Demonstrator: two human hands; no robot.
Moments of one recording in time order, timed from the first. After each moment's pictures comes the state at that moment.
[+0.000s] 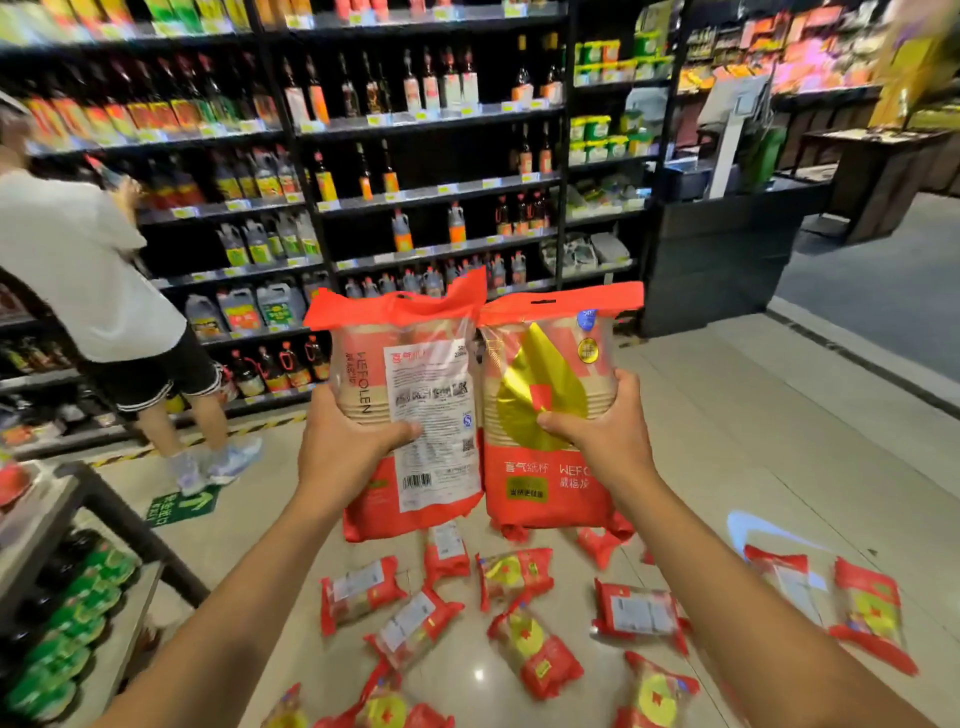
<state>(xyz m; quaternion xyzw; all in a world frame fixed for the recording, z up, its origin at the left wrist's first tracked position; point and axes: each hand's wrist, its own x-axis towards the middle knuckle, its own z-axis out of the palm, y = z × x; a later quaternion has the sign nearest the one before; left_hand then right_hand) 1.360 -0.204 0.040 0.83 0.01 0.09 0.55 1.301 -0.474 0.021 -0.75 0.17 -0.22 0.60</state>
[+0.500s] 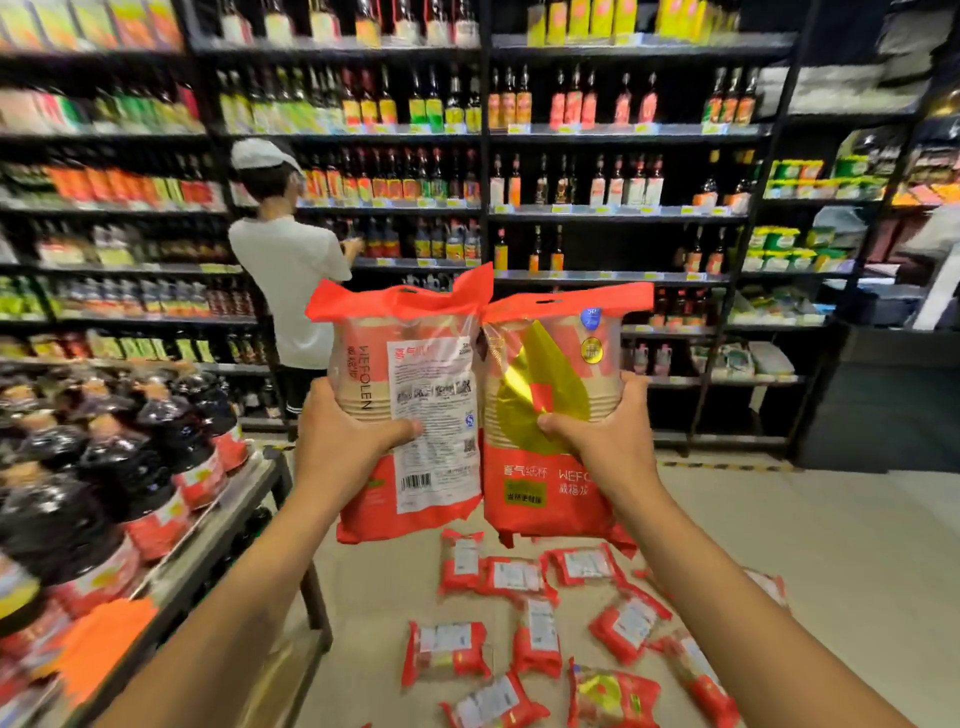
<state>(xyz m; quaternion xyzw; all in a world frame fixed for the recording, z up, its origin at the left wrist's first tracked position) 1.348 0.004 0.128 0.81 0.11 0.25 0.52 1.375 -0.259 0.123 -0.76 0.00 -0.18 0.62</state>
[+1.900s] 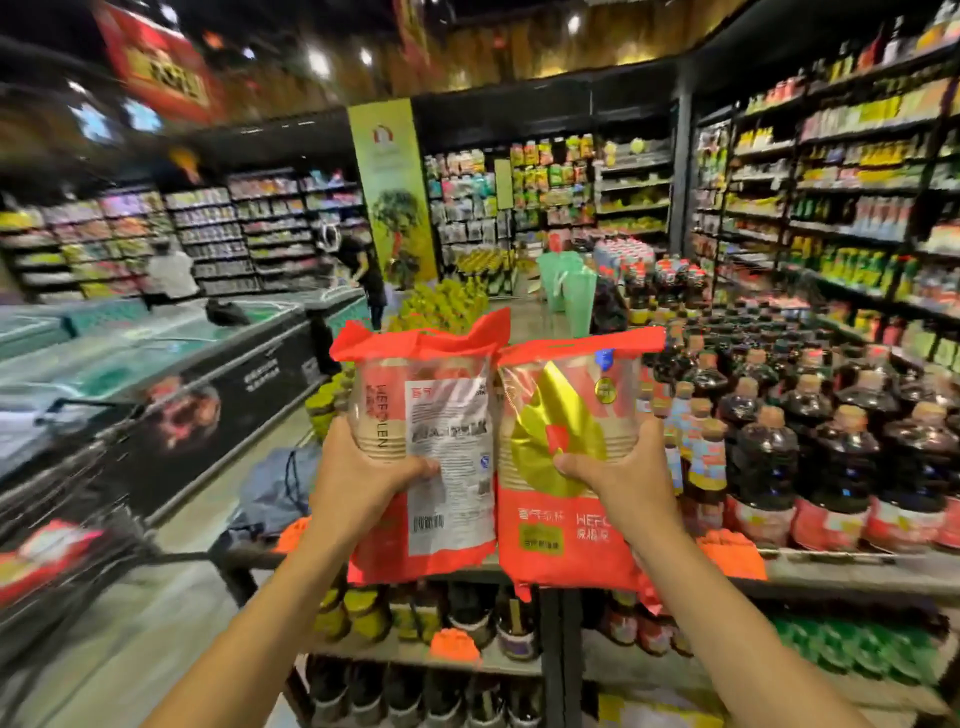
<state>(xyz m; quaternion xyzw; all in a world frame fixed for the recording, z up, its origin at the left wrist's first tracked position) 0.951 0.071 0.144 0.52 0.65 0.53 0.16 1.209 0.111 0.112 -0.52 -0.53 0.36 0.57</state>
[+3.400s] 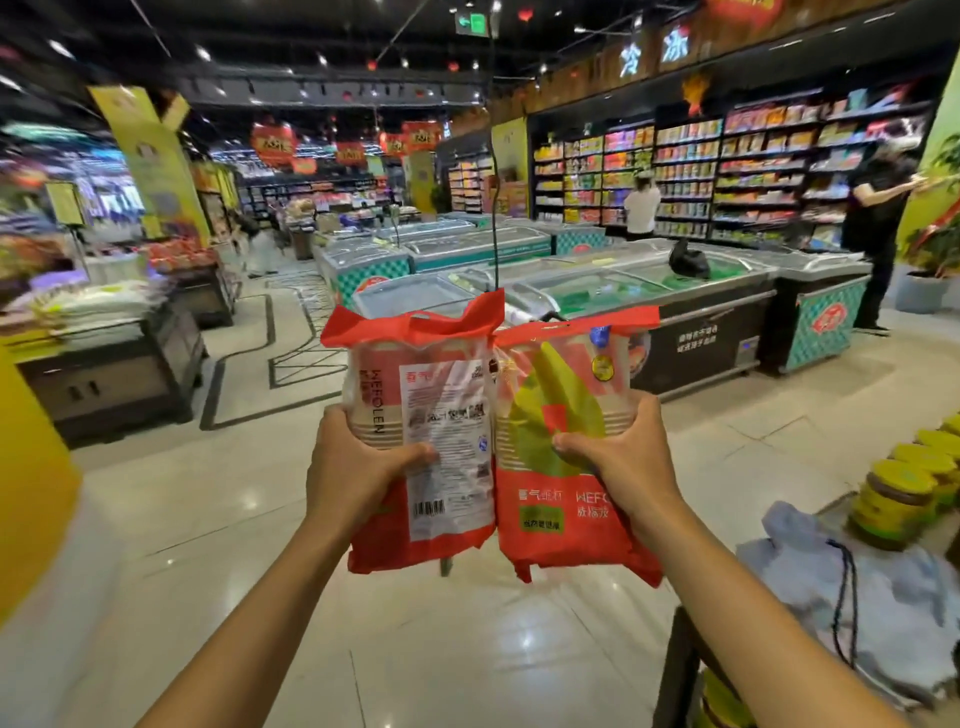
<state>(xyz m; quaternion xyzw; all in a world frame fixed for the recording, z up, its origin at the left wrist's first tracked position) 0.312 -0.032 0.125 0.12 0.82 0.55 -0.08 0.430 0.207 0.116 -0.22 -0.71 0.60 0.31</state>
